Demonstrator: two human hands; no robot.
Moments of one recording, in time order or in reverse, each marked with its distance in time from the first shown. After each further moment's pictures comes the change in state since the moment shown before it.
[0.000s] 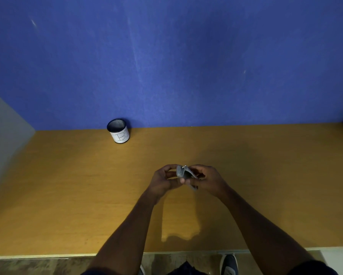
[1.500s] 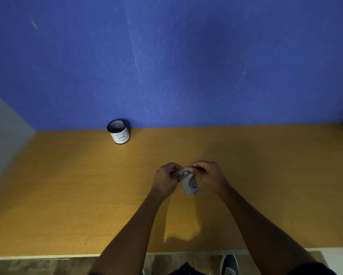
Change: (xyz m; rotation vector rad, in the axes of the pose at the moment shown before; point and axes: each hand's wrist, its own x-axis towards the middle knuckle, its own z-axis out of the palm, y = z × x) left_hand 0.010 0.006 0.015 0.560 0.194 0.202; right_hand 0.015 0.002 -0.003 -0.035 0.153 -0.047
